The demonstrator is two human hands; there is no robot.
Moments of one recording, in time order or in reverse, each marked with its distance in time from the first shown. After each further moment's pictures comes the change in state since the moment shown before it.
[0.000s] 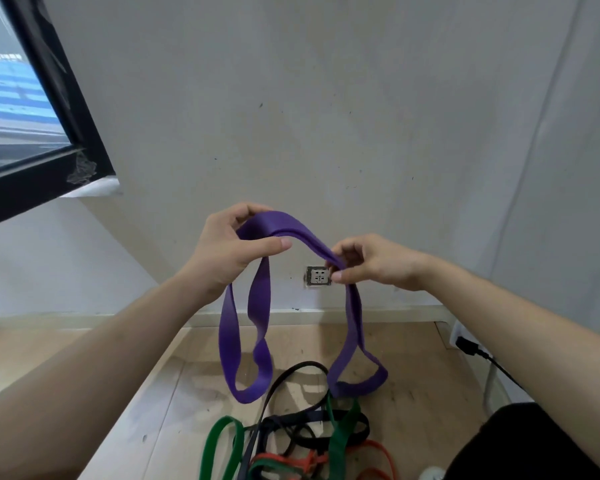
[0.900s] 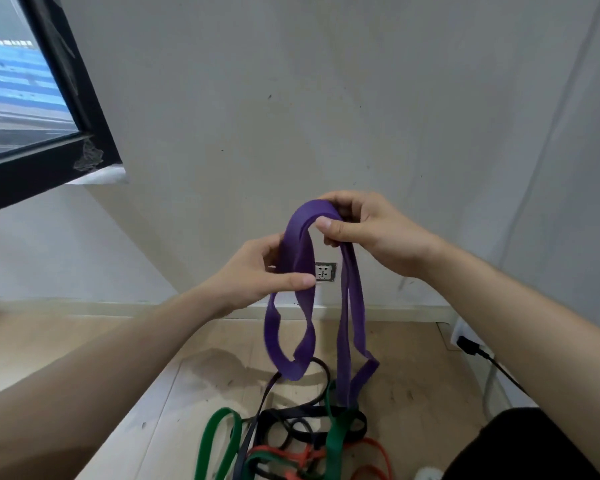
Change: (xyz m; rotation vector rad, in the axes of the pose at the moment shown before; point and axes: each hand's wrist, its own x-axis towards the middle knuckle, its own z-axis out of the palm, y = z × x) left_hand -0.016 -0.021 0.015 0.118 -0.285 -0.138; right_hand -0.009 -0.060 0.014 0.176 0.100 -0.334
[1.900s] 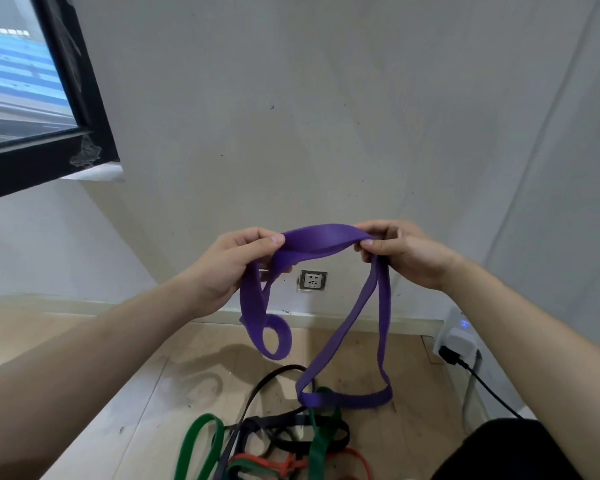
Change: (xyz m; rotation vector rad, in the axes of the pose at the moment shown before) left_hand -0.005 0.009 -0.014 -0.422 0.082 -0.069; right_hand -0.019 0.042 -0.061 0.140 0.057 0.243
